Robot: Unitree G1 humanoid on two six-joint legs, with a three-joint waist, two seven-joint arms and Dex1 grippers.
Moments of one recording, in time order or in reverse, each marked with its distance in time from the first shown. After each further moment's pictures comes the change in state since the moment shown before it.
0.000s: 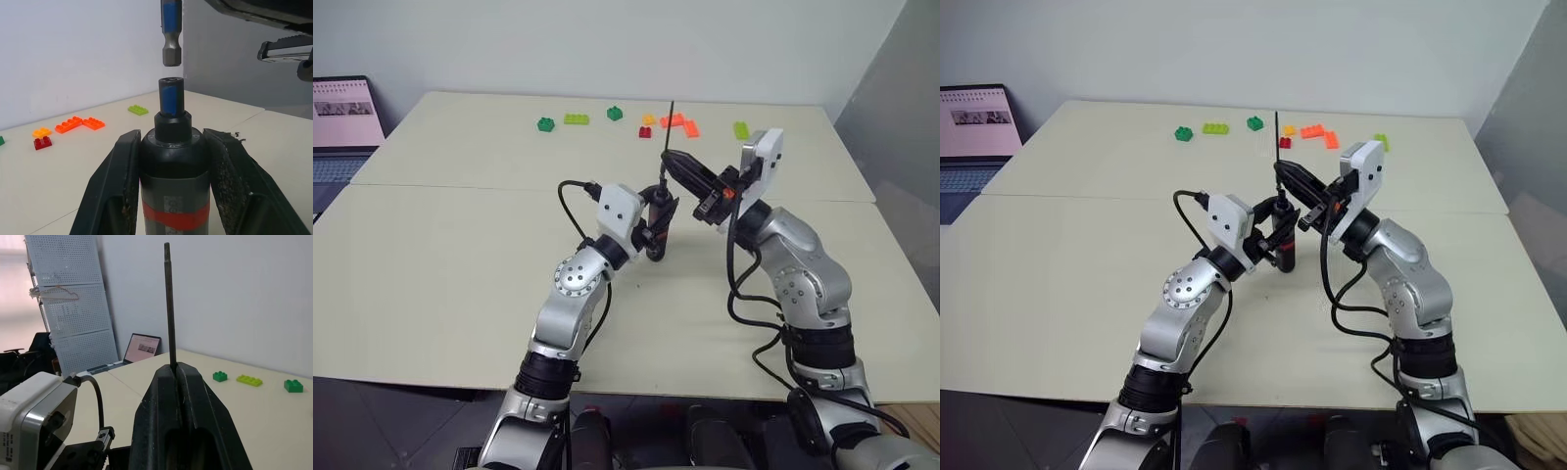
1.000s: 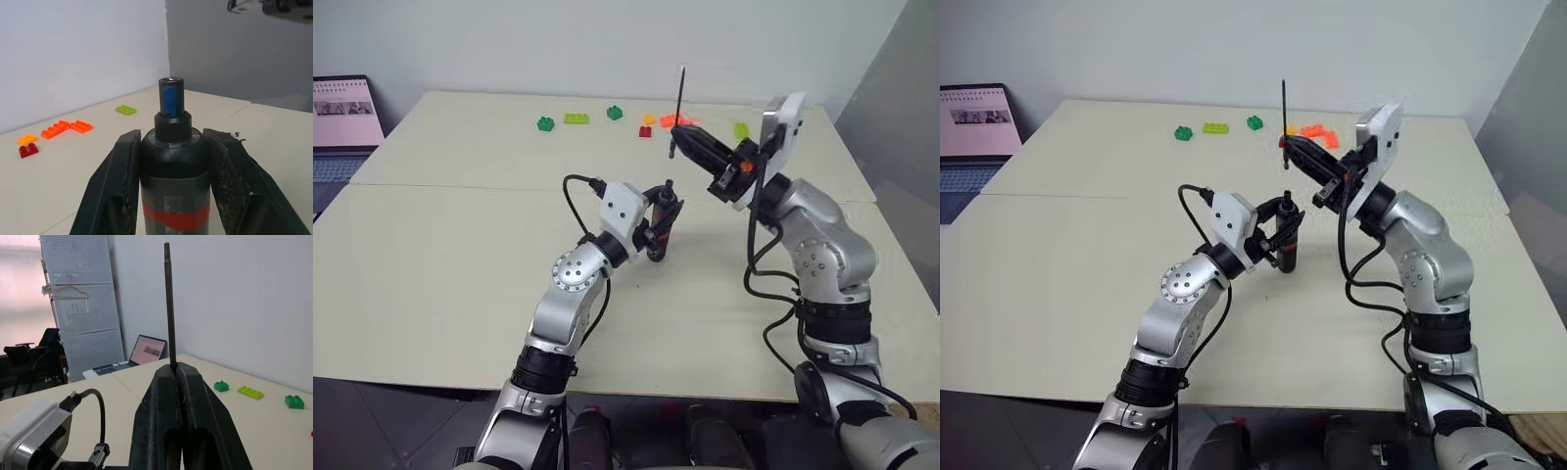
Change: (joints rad) left arm -0.026 0.019 -0.002 0.014 -0.004 0.003 -0.055; right arm -0.094 -0.042 -0.063 0.047 0.035 0.075 0.088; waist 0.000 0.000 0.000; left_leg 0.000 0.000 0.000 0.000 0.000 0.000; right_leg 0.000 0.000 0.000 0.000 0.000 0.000
